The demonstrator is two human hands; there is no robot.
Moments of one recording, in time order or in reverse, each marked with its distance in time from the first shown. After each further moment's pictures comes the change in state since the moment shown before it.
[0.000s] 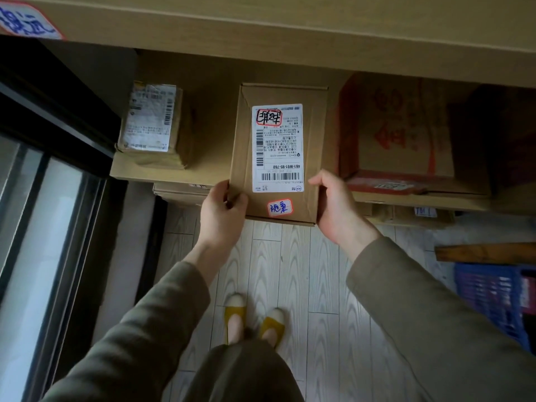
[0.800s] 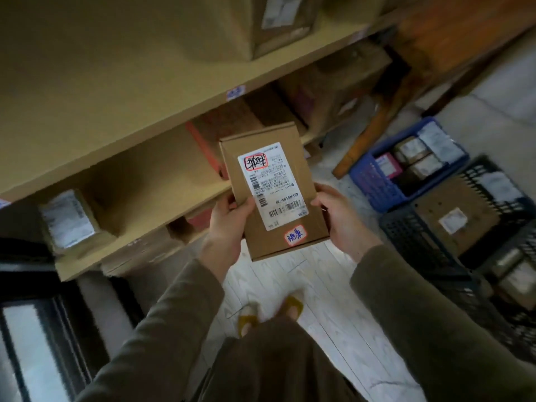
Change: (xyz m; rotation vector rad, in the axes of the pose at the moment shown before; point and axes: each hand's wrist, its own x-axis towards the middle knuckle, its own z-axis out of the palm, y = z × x) left_hand -0.169 0.126 0.026 -0.120 -0.666 -0.232; right_hand -0.246 0.022 -0.127 0.202 0.391 -0.235
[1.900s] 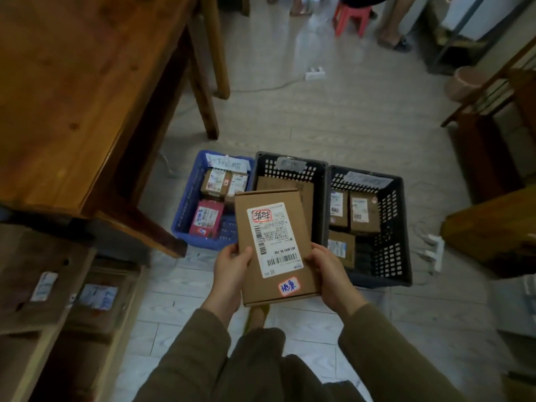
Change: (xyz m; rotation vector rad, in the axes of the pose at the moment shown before) left_hand -0.048 -0.113 0.568 0.689 -0.607 -0.131; right_hand -0.023 -0.001 -0.517 0.743 0.629 0.040
